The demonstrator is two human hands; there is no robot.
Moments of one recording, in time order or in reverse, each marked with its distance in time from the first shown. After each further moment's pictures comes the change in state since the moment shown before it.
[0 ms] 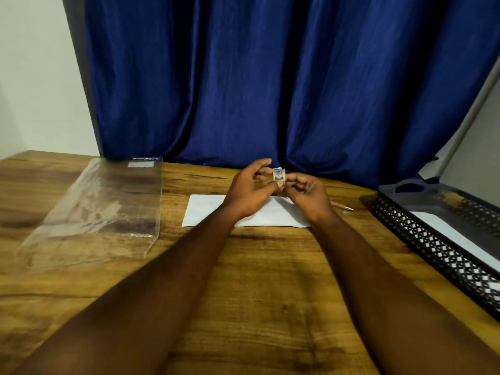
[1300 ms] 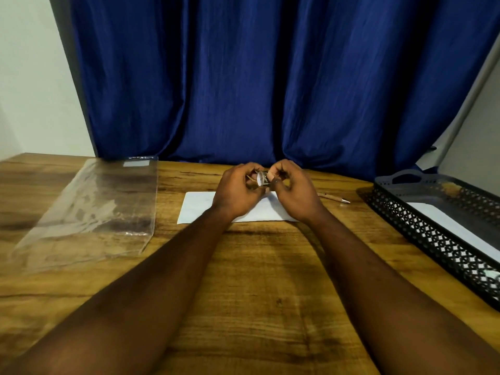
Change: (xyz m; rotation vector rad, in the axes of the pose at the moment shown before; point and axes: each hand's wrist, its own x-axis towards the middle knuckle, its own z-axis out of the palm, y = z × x) left_hand 0.000 -0.019 -0.006 0.326 0.095 0.185; right_hand -0.014 -0.026 0.009 -0.365 -0.067 -0.329
